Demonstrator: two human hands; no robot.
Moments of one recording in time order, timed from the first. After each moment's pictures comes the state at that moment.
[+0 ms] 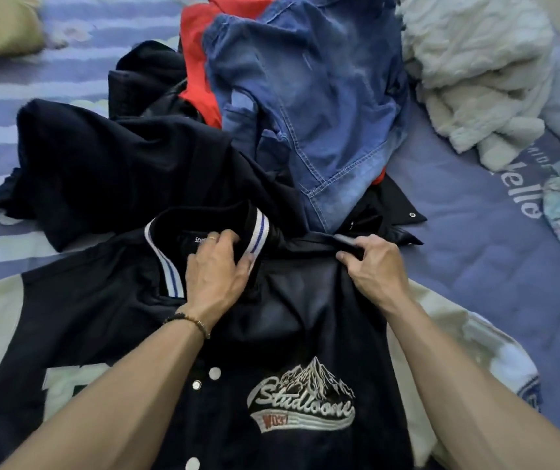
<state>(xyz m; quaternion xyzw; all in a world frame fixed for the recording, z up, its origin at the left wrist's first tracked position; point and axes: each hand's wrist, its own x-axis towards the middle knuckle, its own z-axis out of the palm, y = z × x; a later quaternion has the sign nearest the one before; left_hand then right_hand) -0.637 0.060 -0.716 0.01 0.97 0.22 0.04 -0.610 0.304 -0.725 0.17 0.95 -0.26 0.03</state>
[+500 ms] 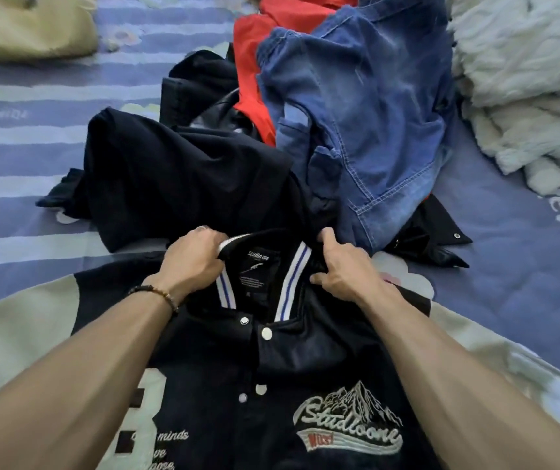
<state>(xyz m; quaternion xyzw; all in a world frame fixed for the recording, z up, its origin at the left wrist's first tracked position) -0.693 -0.049 -0.692 0.07 0.98 0.14 0.15 -0.662 0.197 -0.705 0.01 0.97 -0.13 0.20</state>
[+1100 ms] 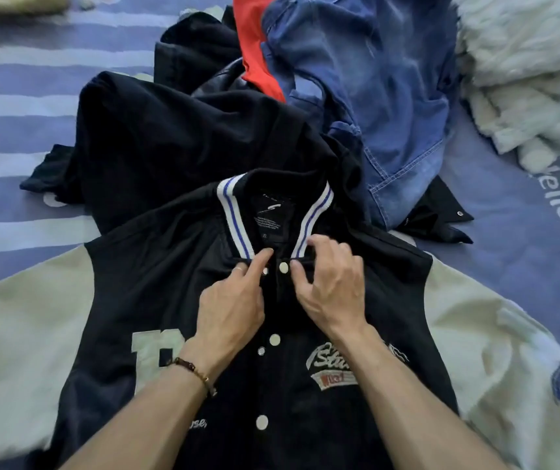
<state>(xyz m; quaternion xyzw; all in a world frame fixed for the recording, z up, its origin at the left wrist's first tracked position) -0.604 -0.043 -0.729 0.14 0.97 0.20 0.04 -0.601 0.115 -0.722 0.06 0.98 -0.17 -0.12</state>
